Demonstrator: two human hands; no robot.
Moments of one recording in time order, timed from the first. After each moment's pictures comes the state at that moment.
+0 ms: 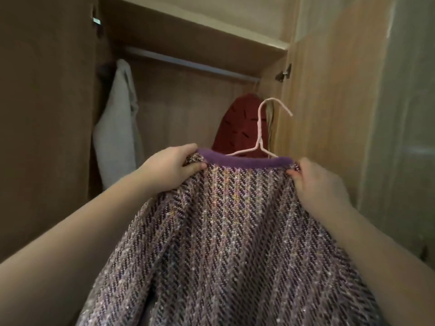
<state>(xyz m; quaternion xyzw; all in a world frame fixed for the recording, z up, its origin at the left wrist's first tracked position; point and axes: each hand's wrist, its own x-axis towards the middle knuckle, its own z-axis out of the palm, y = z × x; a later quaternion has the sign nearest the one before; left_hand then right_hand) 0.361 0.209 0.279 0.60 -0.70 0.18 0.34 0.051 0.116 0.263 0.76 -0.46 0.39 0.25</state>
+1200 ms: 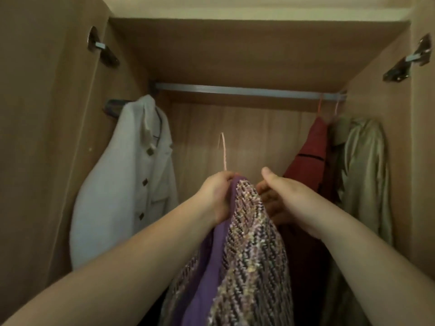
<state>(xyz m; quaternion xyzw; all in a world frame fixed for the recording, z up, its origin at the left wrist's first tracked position) 0.446 -0.166 0.354 0.36 -0.37 -0.40 0.76 0.291 -0.207 0.358 0.80 -0.14 0.34 -0.47</state>
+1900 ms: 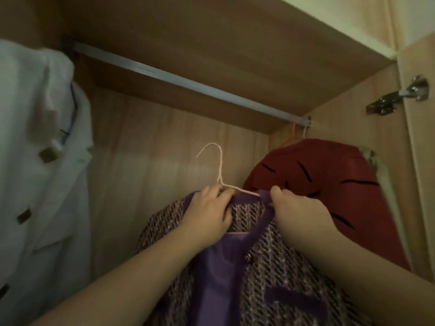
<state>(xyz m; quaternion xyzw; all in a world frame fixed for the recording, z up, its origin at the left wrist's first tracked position) 0.584 -0.359 0.365 0.48 -0.66 0.40 0.42 0.363 -0.348 0.392 0.72 -0.42 0.32 0.45</state>
